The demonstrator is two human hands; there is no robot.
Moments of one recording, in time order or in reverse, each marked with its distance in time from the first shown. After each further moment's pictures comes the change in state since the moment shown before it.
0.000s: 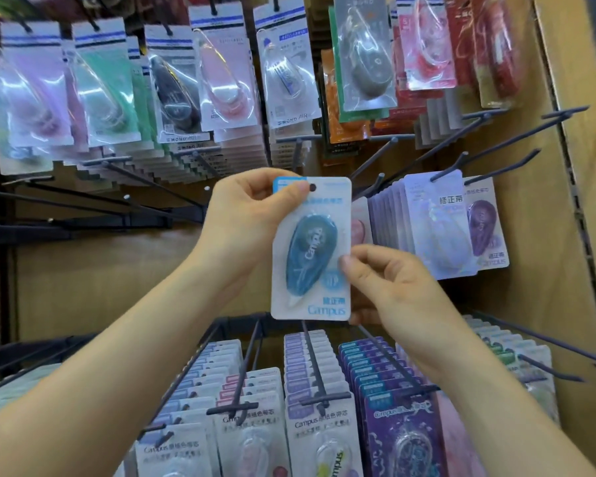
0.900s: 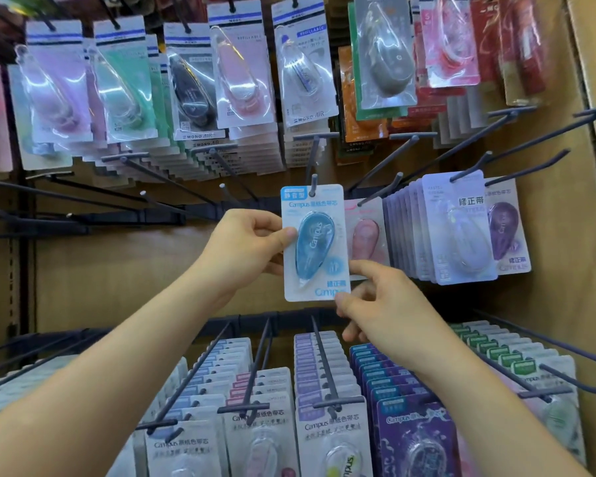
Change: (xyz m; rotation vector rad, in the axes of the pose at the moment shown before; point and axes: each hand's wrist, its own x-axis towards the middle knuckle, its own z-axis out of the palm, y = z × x) left_hand -0.001 -0.031 -0.026 0.384 -0.064 -0.219; right_hand 0.014 0.021 0.007 -0.485 0.026 0.070
